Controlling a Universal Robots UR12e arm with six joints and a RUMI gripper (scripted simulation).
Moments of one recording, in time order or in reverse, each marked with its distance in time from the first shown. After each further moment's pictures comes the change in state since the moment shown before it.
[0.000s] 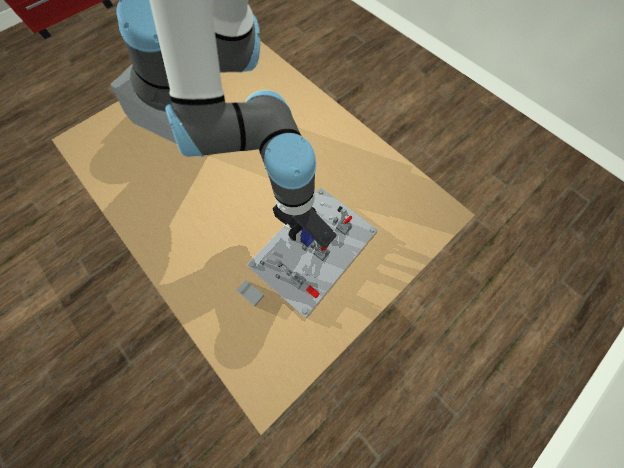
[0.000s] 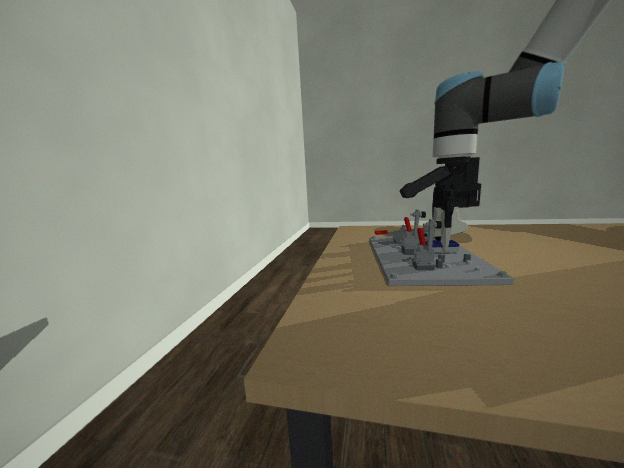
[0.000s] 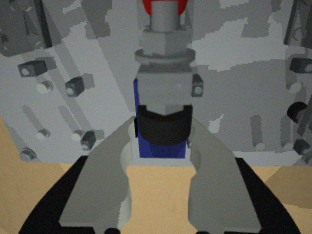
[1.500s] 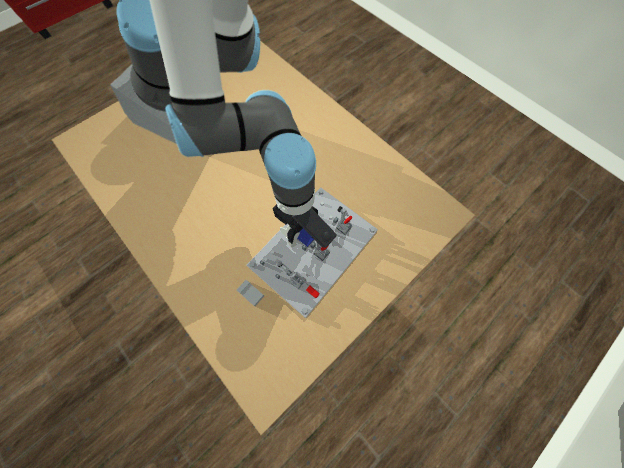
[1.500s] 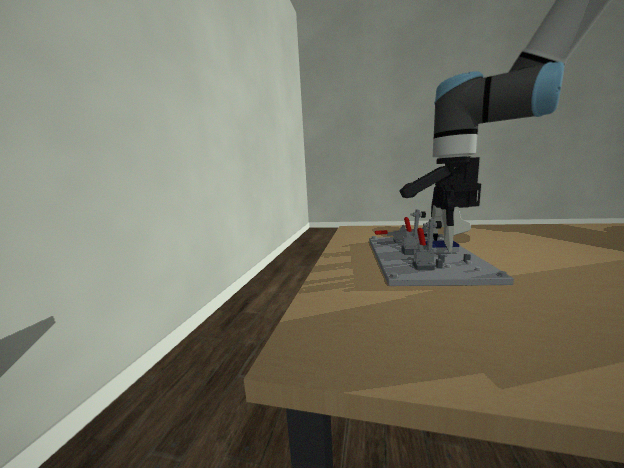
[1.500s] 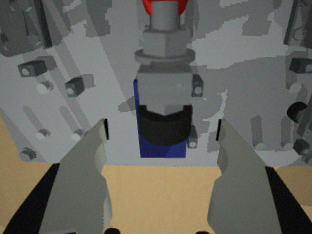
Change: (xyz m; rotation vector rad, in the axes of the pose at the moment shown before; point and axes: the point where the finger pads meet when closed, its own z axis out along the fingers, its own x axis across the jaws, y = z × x) arm 0.000 0.000 0.000 0.000 0.000 0.000
